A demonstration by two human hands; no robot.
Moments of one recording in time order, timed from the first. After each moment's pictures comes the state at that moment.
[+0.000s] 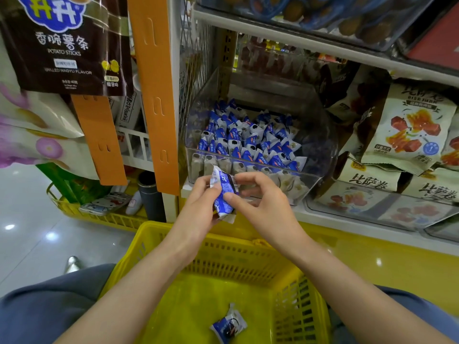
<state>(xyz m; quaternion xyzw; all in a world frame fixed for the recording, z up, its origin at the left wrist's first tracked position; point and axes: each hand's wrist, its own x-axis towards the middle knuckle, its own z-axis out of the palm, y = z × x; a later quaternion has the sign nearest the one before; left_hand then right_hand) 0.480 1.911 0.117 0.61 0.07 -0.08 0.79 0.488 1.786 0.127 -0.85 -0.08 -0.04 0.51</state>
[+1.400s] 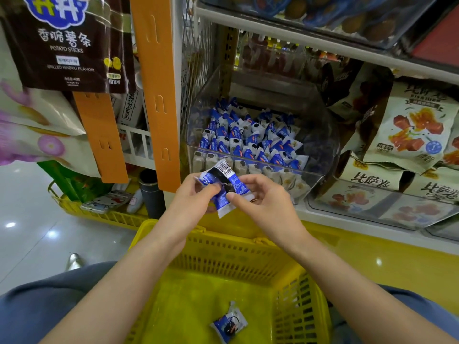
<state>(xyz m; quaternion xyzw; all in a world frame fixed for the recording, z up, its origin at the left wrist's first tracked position) 0.489 1.929 0.117 0.68 0.09 -0.06 0.72 0.490 1.785 0.124 -0.85 -0.07 -0.03 0.52</state>
